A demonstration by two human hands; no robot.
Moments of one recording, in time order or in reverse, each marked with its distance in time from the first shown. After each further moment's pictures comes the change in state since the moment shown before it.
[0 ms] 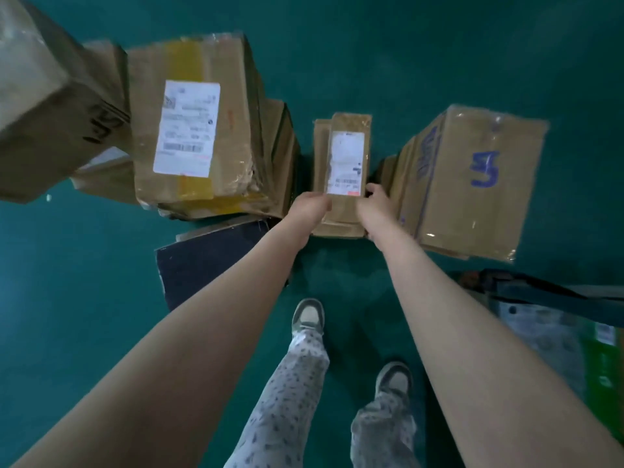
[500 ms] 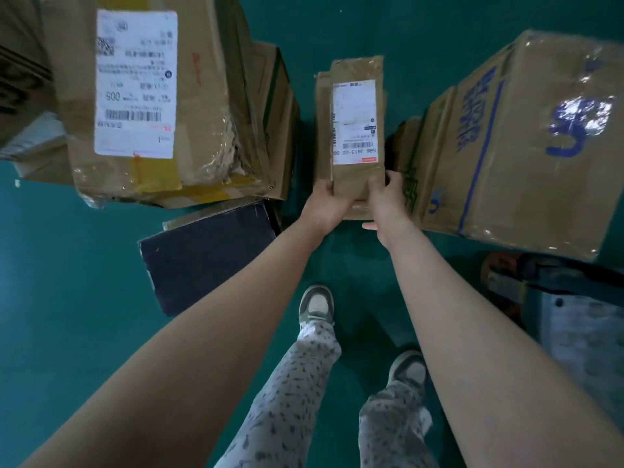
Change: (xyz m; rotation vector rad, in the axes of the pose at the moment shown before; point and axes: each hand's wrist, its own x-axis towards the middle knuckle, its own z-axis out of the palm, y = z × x) left_hand 0.066 -0.041 0.021 0.058 -0.077 0.032; right_hand 0.054 0.045 0.042 0.224 0.047 0.166
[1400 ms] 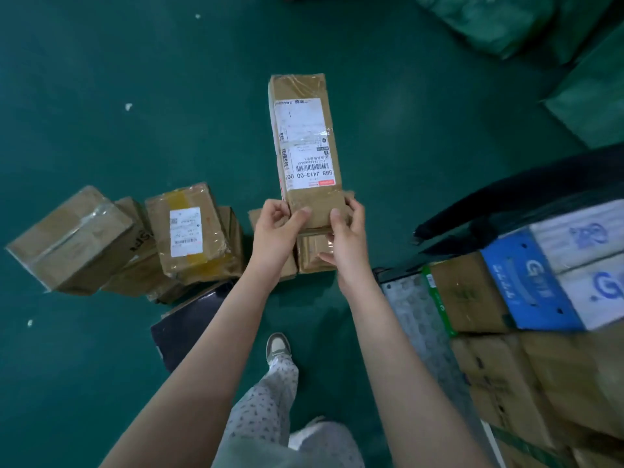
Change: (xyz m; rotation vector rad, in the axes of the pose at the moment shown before) left_hand -0.399 0.119 -0.030 -0.295 0.005 0.635; right_hand -0.417 -0.107 -0.157 0.428 0.169 -0.481
